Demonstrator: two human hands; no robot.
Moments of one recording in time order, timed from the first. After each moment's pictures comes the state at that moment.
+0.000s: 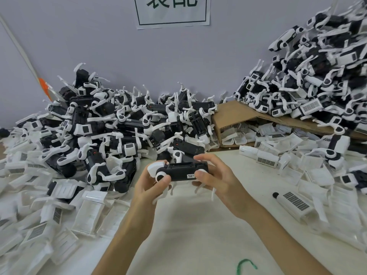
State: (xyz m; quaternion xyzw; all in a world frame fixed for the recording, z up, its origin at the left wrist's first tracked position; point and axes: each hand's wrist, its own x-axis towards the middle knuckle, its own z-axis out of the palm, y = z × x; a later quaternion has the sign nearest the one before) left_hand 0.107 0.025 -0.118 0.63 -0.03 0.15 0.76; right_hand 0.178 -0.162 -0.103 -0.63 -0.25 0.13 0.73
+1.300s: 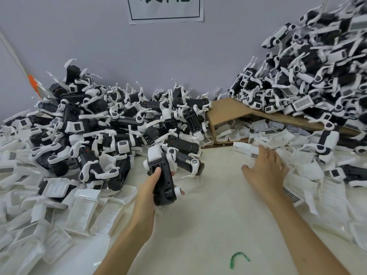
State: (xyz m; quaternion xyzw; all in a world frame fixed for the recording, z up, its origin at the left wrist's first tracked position) left_hand 0.112 0.011 -0.125 0.62 0.09 0.06 0.78; right_hand 0.234 -0.237 -0.123 -0.96 0.08 -0.16 0.23
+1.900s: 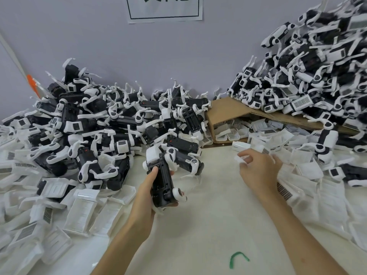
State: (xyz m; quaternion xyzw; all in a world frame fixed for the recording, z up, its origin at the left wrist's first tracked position) left_hand 0.114 0.013 -0.125 0.59 0.12 0.06 0.80; right_hand 0.233 -0.230 -0.125 -0.92 0.00 -0.24 0.31
